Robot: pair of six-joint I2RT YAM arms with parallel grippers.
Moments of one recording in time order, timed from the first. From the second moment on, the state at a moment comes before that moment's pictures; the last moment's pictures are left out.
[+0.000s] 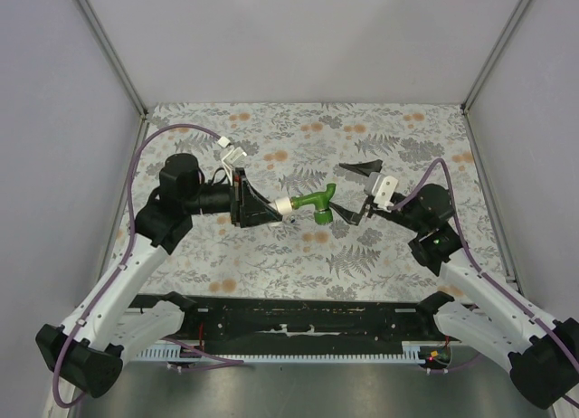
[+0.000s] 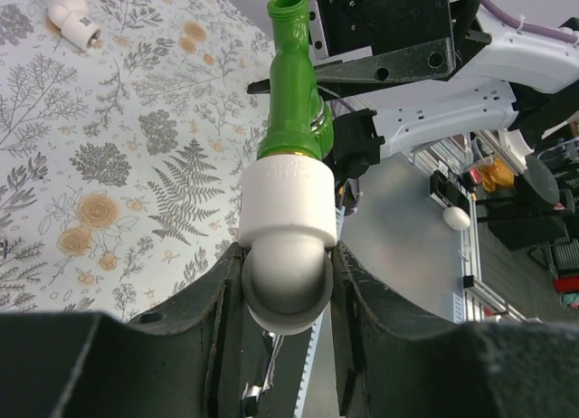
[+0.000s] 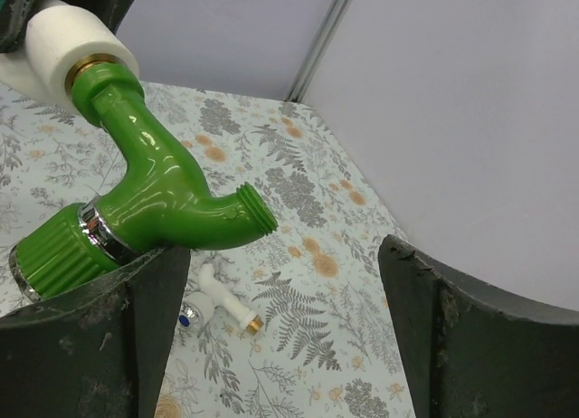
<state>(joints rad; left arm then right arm) -0.43 0.95 0.95 -0.28 0.93 -0.40 0.52 0.89 0.62 0.46 -0.61 -0.36</state>
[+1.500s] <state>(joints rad) -0.43 0.89 0.99 -0.52 0.84 0.05 0.54 1.06 0.79 0.19 -0.83 0.20</state>
